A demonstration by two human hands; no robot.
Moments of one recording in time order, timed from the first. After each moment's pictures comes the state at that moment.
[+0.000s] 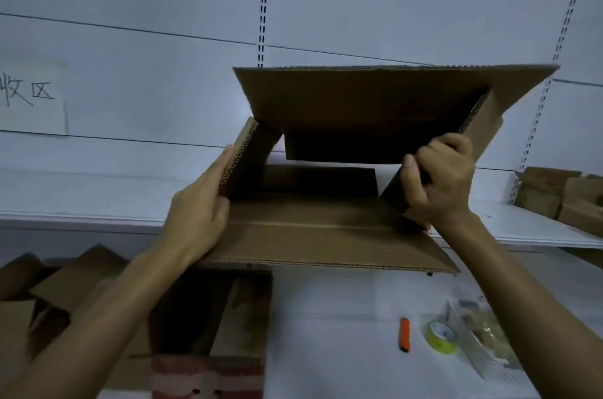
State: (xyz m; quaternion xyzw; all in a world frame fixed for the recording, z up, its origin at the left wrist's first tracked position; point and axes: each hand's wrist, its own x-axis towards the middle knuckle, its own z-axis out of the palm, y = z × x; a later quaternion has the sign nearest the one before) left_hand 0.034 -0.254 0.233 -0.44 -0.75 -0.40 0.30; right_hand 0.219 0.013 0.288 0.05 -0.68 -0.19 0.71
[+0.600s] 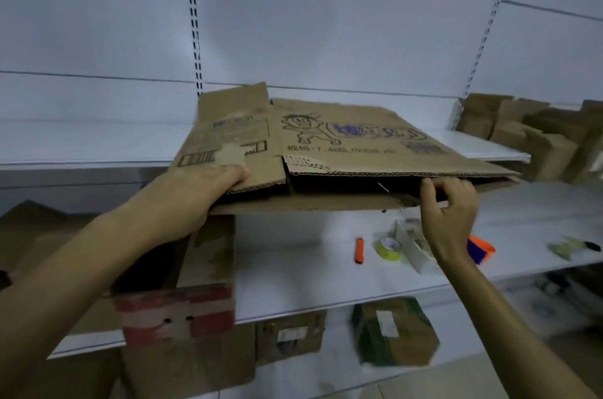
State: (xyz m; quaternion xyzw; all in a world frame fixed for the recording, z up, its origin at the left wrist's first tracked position) left_hand 0.072 -0.236 0.199 -0.58 -0.79 -0.04 0.18; right_hand 0.323 0.033 0.128 -0.27 -0.70 0.06 0.66
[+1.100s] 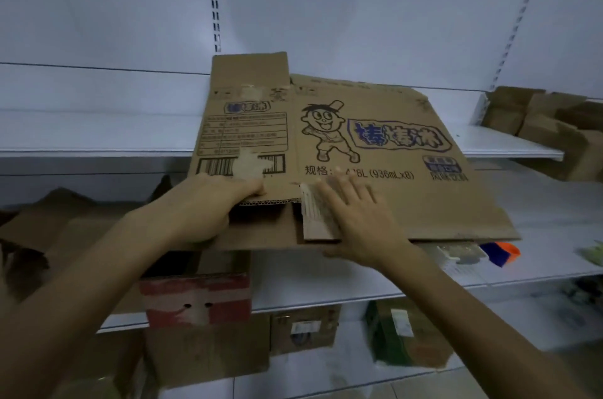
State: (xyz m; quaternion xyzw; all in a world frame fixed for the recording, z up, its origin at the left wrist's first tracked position) left_hand 0.084 -0.247 0.193 -0.58 -0.81 -0.03 0.10; right_hand 0.245 -0.059 0.133 -0.21 -0.96 -0.14 0.14
